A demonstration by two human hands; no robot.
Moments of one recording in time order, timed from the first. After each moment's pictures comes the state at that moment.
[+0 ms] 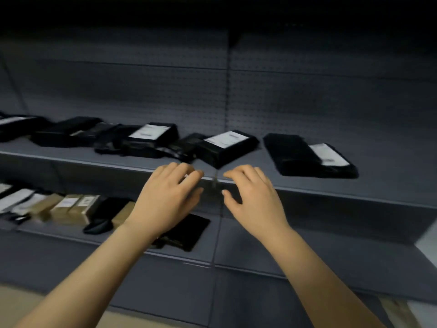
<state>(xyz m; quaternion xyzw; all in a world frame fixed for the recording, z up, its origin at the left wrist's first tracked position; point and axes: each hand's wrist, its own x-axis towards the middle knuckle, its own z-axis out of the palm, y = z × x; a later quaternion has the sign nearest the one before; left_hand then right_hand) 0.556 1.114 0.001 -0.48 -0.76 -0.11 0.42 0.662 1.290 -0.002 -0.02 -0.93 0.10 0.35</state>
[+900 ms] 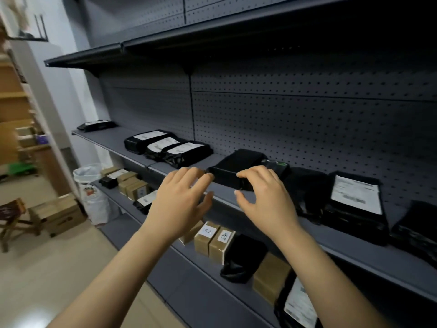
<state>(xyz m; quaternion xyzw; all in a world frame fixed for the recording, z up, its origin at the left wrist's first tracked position) 0.256 0.755 0.040 -0.27 -0.86 0.00 0.43 0.260 0.960 0.035 0.17 -0.90 0.23 0.32</state>
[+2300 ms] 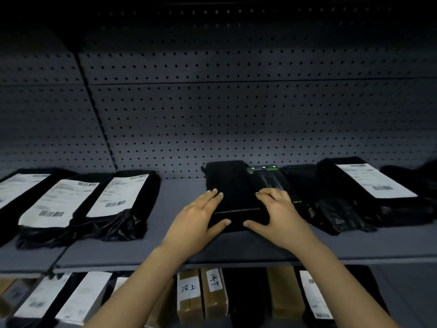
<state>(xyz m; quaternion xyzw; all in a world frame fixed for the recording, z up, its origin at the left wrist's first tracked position) -0.080 0.739 -0.040 -0.53 -0.82 -0.19 0.10 0.060 0.913 -0.031 -0.18 -0.95 0.16 0.18</state>
